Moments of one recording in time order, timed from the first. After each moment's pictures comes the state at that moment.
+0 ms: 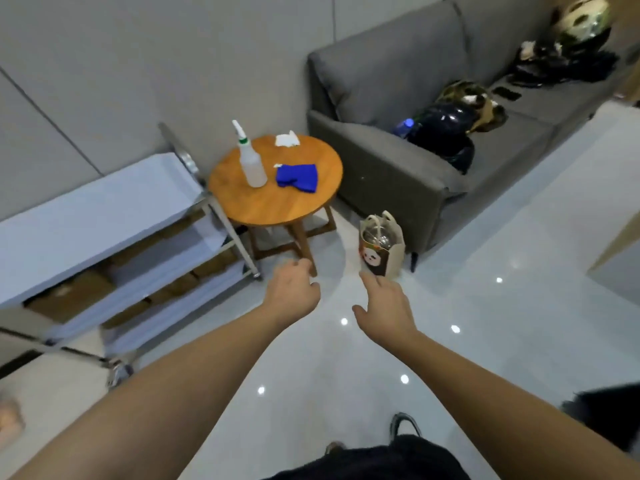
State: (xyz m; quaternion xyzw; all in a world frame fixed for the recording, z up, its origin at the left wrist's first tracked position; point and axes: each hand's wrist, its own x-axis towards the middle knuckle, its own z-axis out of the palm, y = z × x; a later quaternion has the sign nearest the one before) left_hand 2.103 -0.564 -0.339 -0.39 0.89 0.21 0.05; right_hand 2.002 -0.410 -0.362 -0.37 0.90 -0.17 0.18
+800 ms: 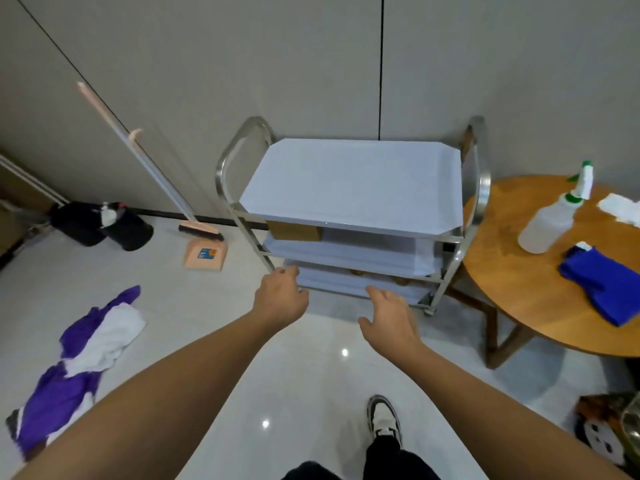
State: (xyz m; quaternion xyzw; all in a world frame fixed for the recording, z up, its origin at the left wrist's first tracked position) left_hand 2.368 -0.850 -0.337 -0.77 0.60 0.21 -0.02; right_hand 2.163 -0.832 -0.392 -0.70 0.64 -0.06 0.30
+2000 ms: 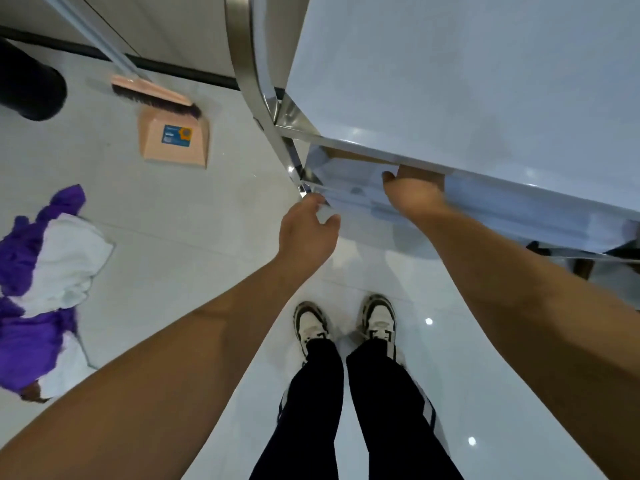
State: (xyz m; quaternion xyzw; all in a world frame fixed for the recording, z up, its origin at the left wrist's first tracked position) left_hand 2.630 -1.099 -0.600 -0.77 0.42 0.45 -0.16; right_hand 2.469 -1.195 -0.632 -0.64 0.72 0.13 0.25
